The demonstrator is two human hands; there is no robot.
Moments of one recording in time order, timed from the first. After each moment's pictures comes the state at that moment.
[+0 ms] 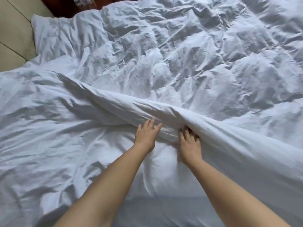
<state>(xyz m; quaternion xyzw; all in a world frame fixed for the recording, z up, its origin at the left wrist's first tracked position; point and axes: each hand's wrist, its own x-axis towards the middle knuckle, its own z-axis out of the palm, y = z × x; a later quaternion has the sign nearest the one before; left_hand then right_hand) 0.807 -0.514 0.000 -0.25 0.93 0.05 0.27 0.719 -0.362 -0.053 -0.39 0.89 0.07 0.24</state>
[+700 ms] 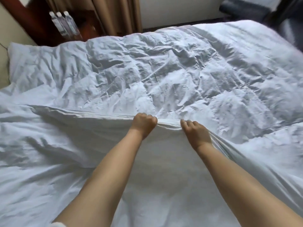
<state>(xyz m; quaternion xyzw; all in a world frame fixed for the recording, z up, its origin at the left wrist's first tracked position) 0.655 -0.601 0.063 -0.09 0.99 -0.08 0.04 0.532 -0.421 0.018 -0.51 0.86 0.01 -0.06</state>
